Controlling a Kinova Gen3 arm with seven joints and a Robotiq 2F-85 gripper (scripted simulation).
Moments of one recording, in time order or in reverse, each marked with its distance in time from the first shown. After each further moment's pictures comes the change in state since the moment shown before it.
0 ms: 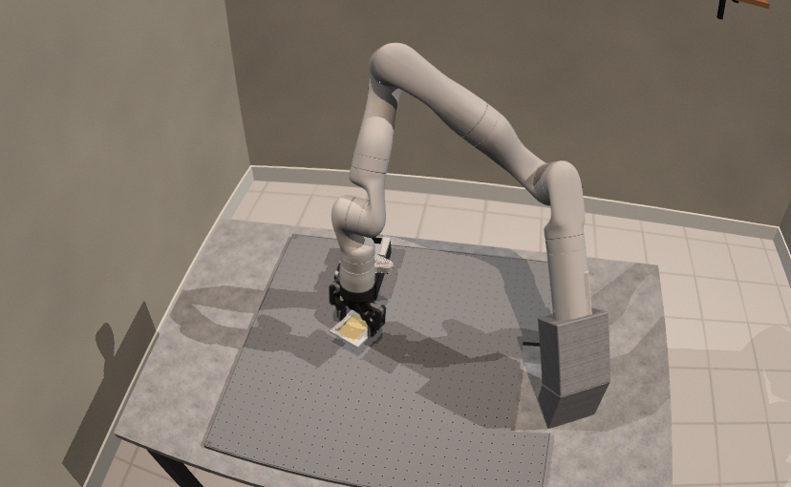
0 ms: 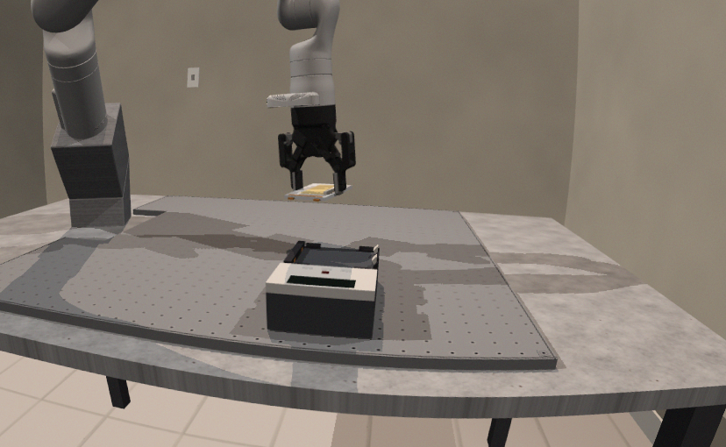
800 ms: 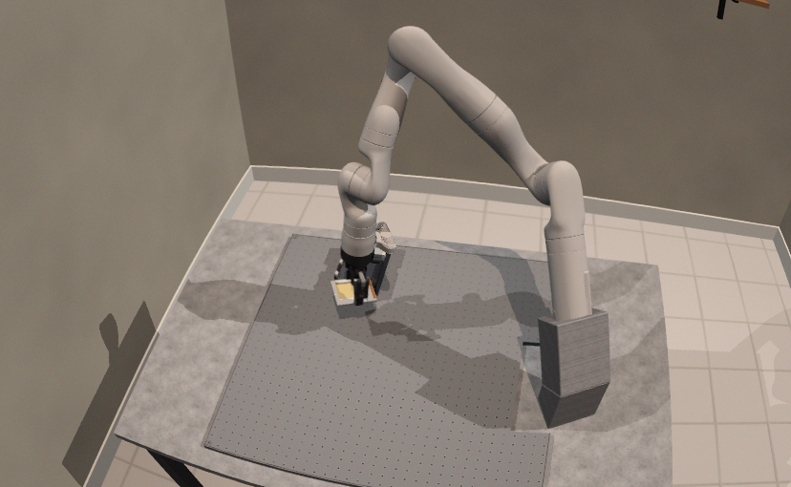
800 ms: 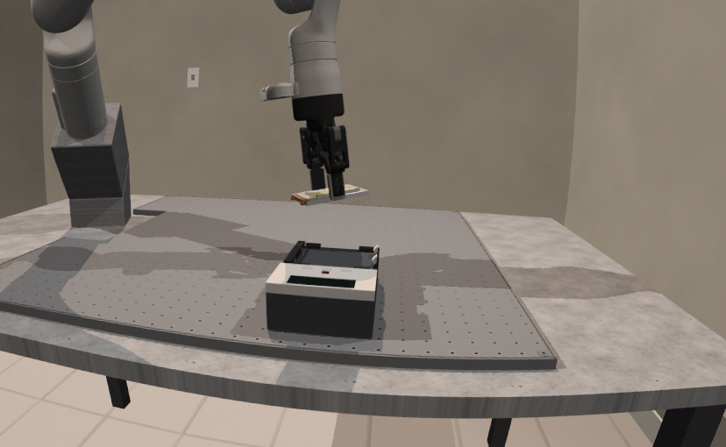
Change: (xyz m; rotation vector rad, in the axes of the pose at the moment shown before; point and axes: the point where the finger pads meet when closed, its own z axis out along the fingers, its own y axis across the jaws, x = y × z) arm 0.079 -0.064 -0.017 0.058 -0.015 0.697
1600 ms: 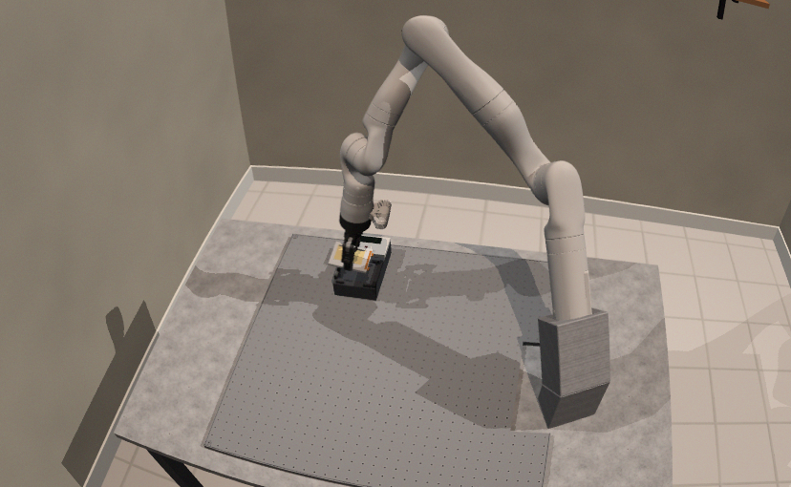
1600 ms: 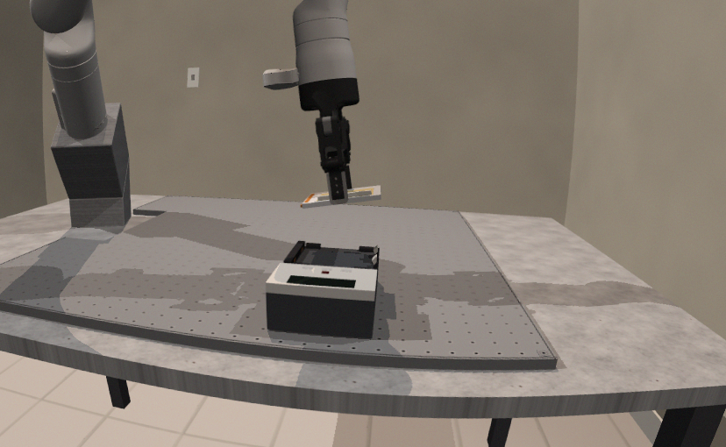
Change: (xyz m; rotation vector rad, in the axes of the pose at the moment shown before) arm 0.016 -0.101 -0.014 0.042 -0.015 0.454
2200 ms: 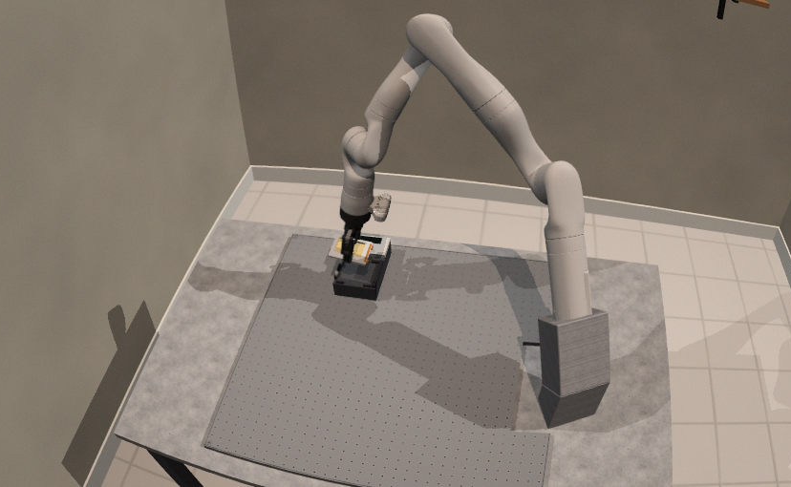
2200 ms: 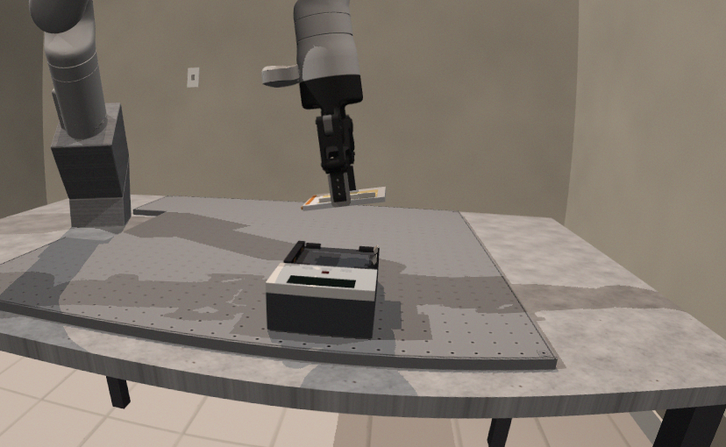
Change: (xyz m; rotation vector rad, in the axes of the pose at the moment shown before) arm -0.006 -0.024 -0.001 0.000 -0.002 0.029
